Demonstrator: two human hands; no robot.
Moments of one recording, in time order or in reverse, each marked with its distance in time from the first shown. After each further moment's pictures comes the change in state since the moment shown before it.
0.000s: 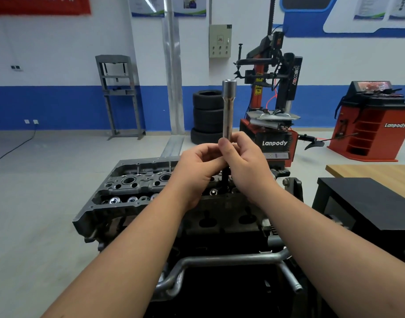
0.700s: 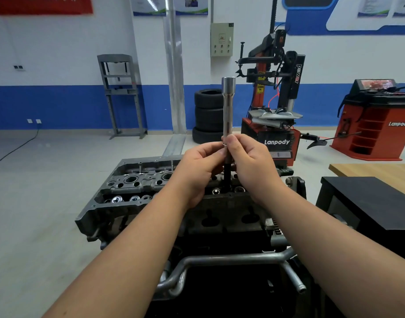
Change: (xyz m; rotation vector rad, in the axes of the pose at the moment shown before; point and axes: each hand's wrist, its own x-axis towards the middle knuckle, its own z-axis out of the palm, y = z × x) left_hand 0.004 -0.003 -0.003 -0.044 -0.005 -0.065; right_hand 0.002 0.005 -0.001 0.004 0.050 0.011
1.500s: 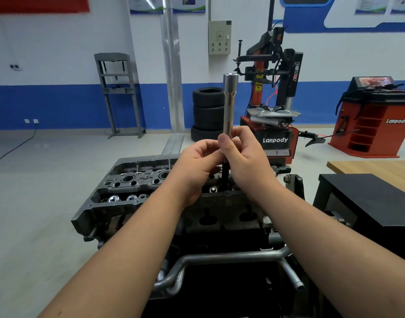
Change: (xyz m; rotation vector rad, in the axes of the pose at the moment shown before) left_hand -0.003 0.004 0.001 0.069 0.011 -0.019; right_hand -0.003 -0.005 0.002 0.022 -0.036 -0.032
